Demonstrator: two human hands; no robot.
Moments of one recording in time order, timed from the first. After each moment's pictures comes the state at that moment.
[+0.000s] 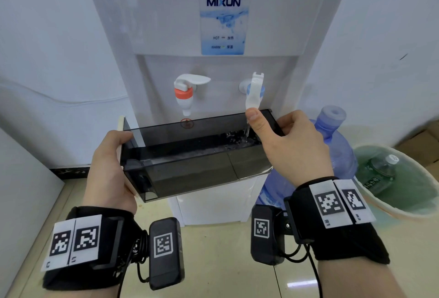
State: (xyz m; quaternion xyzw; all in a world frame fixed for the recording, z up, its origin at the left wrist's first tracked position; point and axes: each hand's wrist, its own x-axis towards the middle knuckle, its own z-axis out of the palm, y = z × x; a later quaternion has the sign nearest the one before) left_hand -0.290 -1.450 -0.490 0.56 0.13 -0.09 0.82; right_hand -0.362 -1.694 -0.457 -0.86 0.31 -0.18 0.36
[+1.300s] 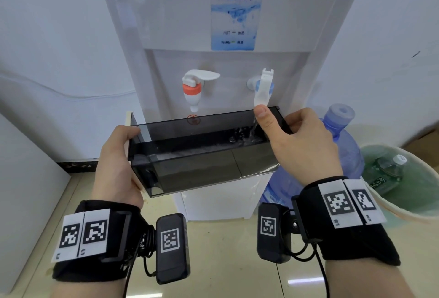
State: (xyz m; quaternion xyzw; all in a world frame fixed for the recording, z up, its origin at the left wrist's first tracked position) left_hand -0.286 -1.458 -0.490 0.56 0.12 -0.09 0.81; right_hand -0.364 -1.701 -0.455 -0.86 0.32 -0.19 0.35
